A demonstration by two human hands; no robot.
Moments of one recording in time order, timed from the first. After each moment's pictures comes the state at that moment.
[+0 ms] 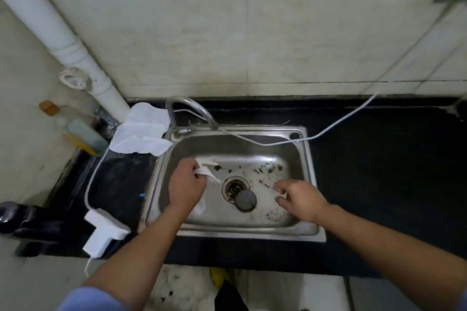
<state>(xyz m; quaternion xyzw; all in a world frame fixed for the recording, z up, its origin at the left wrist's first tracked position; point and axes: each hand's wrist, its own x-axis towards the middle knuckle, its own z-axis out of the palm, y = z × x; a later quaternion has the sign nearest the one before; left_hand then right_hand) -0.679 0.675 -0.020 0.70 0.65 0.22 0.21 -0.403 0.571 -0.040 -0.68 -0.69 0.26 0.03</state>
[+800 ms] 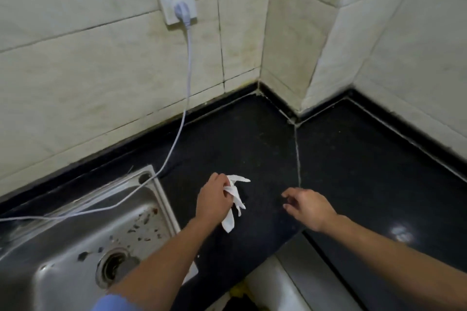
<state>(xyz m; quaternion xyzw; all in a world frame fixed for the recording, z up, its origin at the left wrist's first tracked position) -0.274 0.536 -0.026 0.89 0.30 0.10 0.33 -0.122 0.324 -0.025 -0.88 -0.41 0.23 0.08</state>
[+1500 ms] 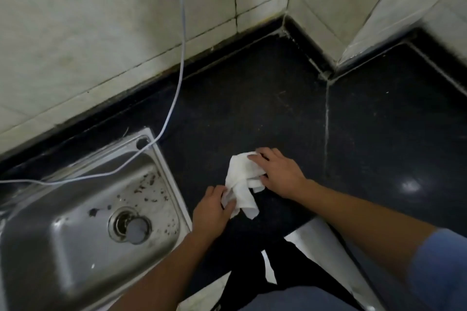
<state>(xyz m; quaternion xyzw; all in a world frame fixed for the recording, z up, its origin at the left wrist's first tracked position) -0.317 0.532 -0.113 0.85 0.39 -0.10 0.34 -0.115 0.432 -0.098 -0.81 -0.53 0.25 0.05</state>
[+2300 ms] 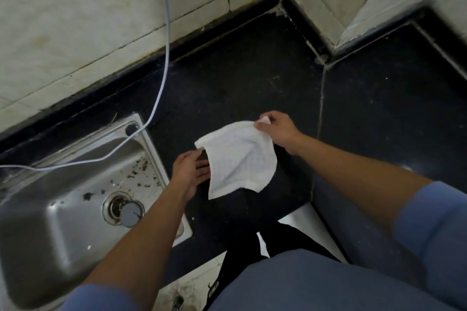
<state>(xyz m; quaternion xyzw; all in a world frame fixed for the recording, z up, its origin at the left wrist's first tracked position) -0.267 0.581 -0.092 0.35 0.64 0.05 0.68 -0.053 0.462 -0.097 -0.78 -0.12 0.44 0.43</state>
